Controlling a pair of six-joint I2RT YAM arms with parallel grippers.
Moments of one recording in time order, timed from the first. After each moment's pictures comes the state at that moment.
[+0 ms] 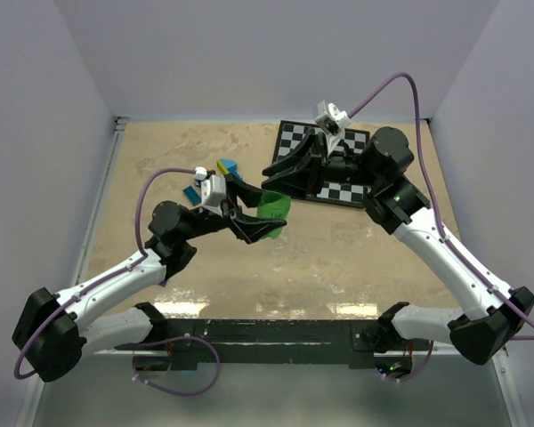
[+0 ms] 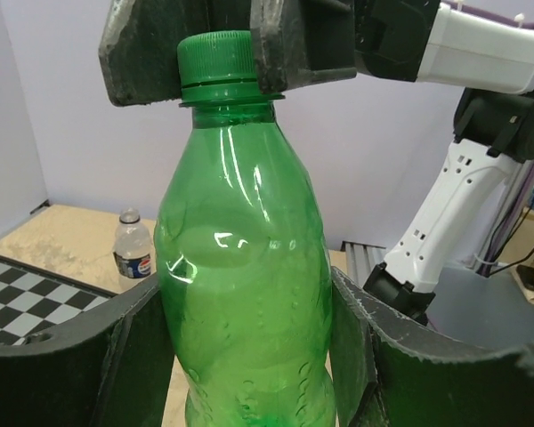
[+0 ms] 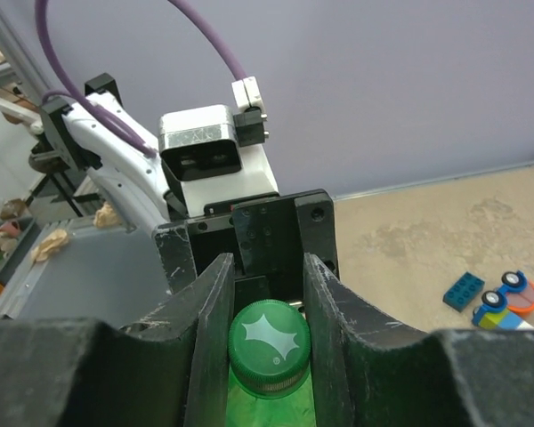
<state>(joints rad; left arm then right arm) -0.71 1.08 0.66 0.88 0.64 -0.38 0.60 1.23 1.31 0.13 -0.91 0.38</state>
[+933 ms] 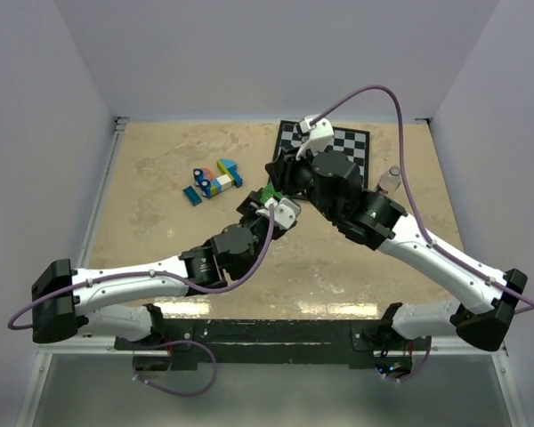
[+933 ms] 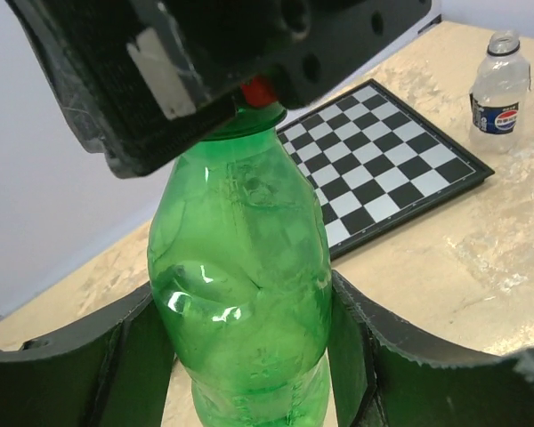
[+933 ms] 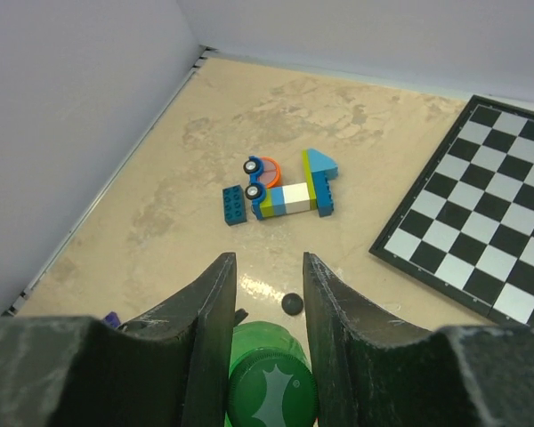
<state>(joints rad) -1.22 1.21 0.86 0.38 -0.76 0.39 0.92 1.28 1.39 -0.30 0.40 0.33</state>
